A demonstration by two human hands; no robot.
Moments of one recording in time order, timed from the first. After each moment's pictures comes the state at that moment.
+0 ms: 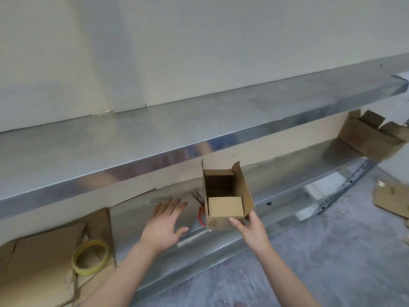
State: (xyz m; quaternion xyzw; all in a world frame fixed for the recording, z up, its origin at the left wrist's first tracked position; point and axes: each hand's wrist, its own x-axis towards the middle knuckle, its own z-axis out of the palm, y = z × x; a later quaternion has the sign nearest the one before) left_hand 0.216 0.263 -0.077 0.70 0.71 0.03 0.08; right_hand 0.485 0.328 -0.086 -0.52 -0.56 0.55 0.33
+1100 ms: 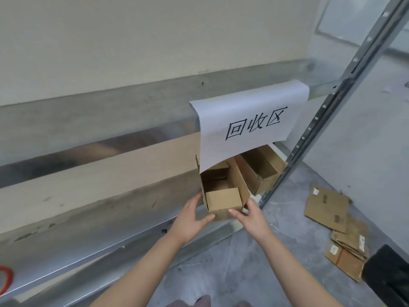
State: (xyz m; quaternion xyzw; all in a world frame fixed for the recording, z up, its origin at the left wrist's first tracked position) left_hand 0.789 0.652 -0.091 0.58 0.66 0.27 0.40; right_hand 0.996 0.701 -0.083 -0.58 -0.62 0.45 0.26
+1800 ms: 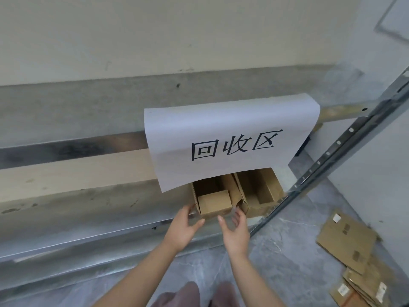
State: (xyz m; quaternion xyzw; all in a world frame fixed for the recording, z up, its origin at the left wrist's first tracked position) left_hand 0.861 0.716 -0.121 0.44 0.76 0.30 0.38; right_hand 1.016 0.766 -0.133 -0.65 -0.52 0.48 0.28
